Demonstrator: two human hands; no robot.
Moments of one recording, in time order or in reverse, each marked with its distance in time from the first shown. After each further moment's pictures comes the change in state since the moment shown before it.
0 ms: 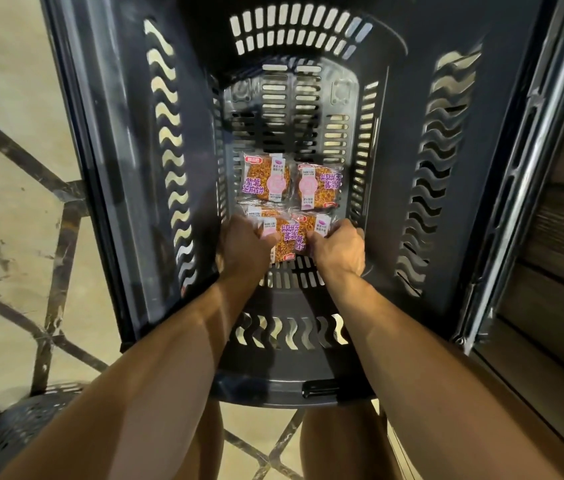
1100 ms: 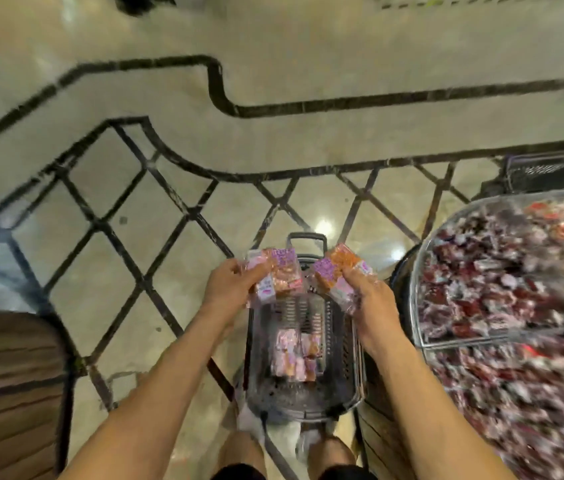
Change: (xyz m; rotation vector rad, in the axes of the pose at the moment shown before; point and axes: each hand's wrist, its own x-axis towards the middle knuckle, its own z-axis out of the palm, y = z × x) left_hand -0.428 0.227 -0.463 -0.798 0.007 0.321; right_hand -0.453 -0.090 -0.449 1.184 -0.343 -0.535
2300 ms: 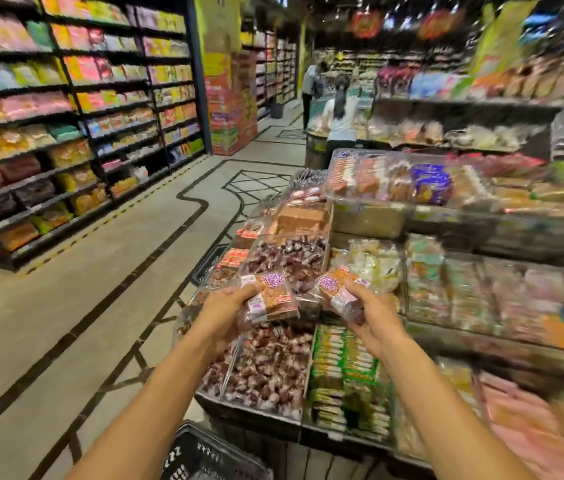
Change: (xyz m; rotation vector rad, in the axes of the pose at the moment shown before) left_hand -0.385 0.167 0.190 0.432 -1.205 0.202; right_hand -0.495 -0.107 -0.192 0.712 0.886 -0.490
